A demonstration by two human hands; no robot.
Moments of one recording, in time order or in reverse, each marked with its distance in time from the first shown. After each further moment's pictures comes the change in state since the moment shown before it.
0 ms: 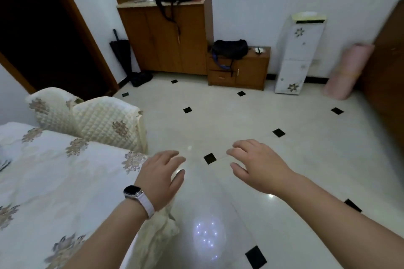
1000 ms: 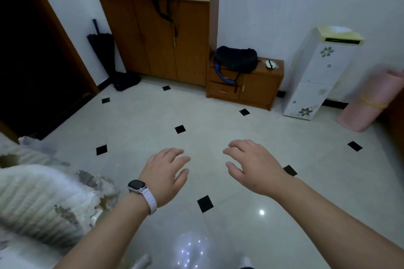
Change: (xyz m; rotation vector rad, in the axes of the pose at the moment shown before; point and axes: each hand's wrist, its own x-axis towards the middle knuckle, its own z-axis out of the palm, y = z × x) left_hand 0.421 -0.213 0.117 -0.011 -0.057 0.010; right_hand 0.442 0.185 0.062 0.018 -0.111 0.023
